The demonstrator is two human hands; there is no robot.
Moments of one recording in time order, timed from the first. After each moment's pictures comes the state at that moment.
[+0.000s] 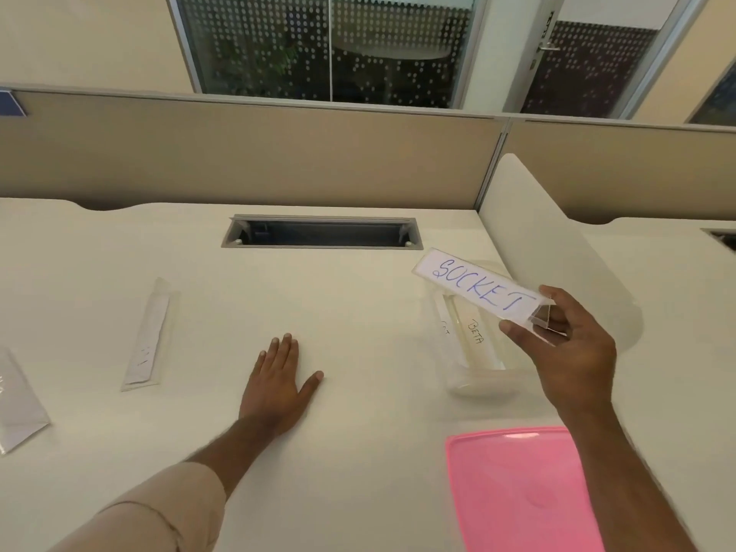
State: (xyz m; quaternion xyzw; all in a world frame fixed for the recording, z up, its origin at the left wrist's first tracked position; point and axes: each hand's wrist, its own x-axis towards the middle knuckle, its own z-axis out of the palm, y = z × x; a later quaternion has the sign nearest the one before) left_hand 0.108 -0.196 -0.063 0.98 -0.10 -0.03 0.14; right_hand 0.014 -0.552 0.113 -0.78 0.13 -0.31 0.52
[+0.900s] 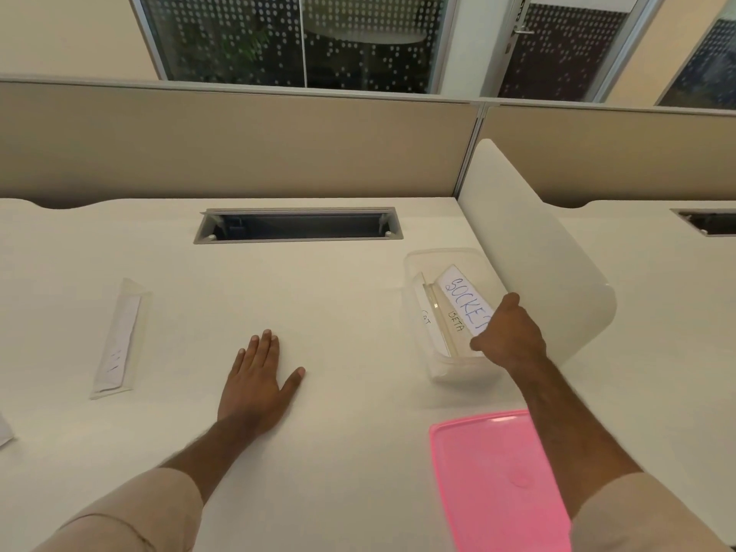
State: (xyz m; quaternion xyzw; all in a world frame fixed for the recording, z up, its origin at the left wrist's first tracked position) left_hand 0.112 -0.193 -0.073 0.99 -0.10 -0.03 0.11; right_hand 0.071 -0.569 0.068 -0.94 0.31 -0.01 0.17
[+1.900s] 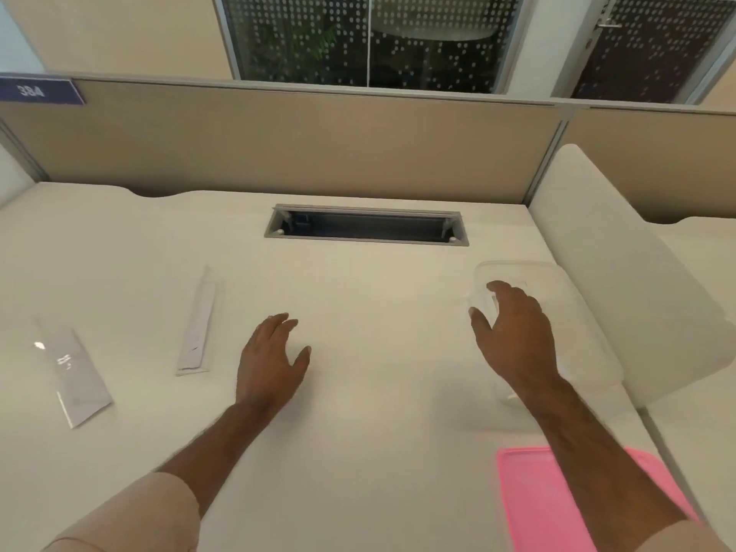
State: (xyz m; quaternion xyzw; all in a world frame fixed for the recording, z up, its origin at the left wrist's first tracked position) left_hand 0.116 -0.135 -0.015 0.96 -0.02 0.12 0.26; right_hand 0.092 -0.464 0.089 -0.96 0.11 -0.16 0.20
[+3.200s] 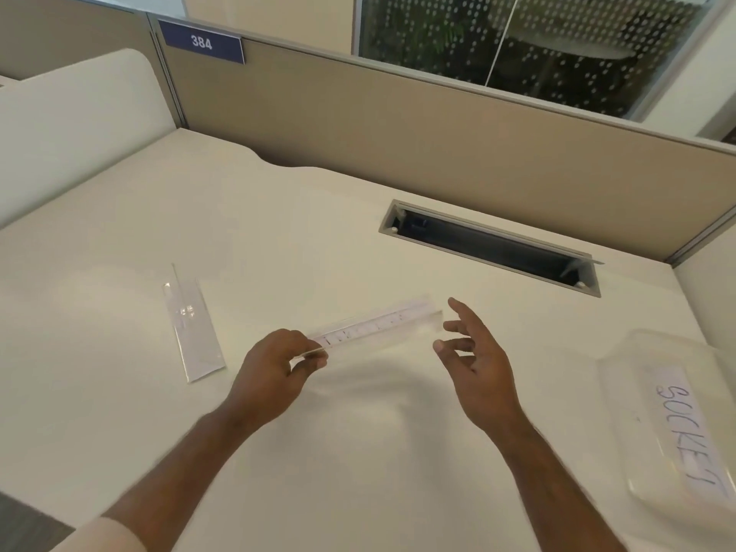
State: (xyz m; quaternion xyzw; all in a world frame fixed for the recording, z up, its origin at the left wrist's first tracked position) left_hand 0.083 0.016 0.011 0.91 0.00 0.11 0.40; right_hand 0.127 -0.267 0.051 -0.83 -0.06 -0.02 0.56
